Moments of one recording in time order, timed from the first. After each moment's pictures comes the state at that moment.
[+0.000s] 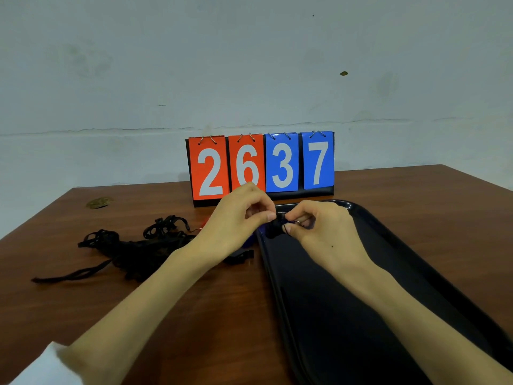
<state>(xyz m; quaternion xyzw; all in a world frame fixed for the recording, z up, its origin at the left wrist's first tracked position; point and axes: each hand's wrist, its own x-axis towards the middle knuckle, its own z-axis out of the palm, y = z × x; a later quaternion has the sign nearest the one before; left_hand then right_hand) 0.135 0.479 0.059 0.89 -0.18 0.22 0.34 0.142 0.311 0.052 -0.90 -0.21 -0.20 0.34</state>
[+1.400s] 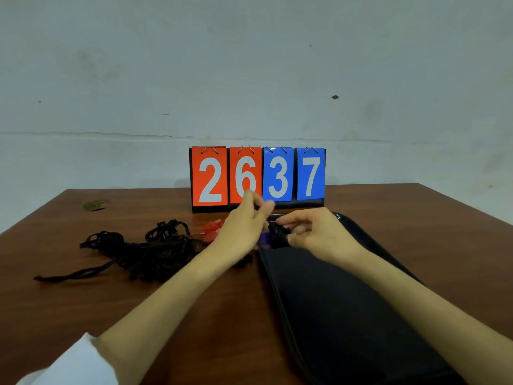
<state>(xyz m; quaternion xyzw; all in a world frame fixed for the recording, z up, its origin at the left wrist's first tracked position) 0.138 0.467 0.056 0.86 -0.07 0.15 0.49 0.145 0.308 0.071 -0.90 -0.23 -0.03 0.37</state>
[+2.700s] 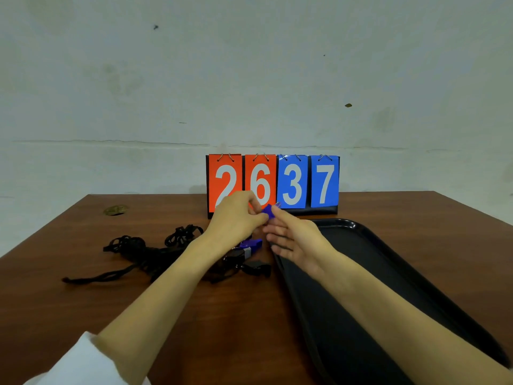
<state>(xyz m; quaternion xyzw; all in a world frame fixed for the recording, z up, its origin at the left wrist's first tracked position) 0.144 0.510 0.075 0.92 -0.02 0.20 0.35 0.146 0.374 0.064 -0.66 -0.02 0.14 0.73</state>
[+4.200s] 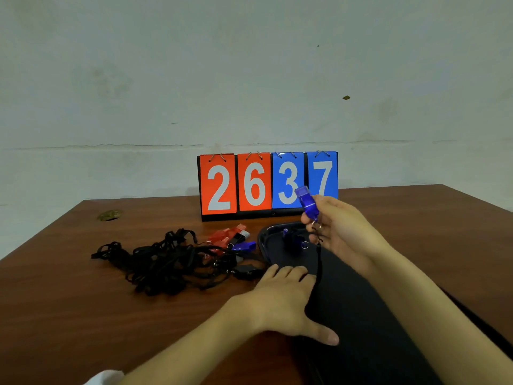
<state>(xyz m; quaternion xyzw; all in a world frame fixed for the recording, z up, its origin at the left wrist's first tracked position) 0.107 0.424 0.034 0.97 -0.18 -0.17 0.07 0.154 0.308 0.086 -0.67 -0.06 0.09 0.73</state>
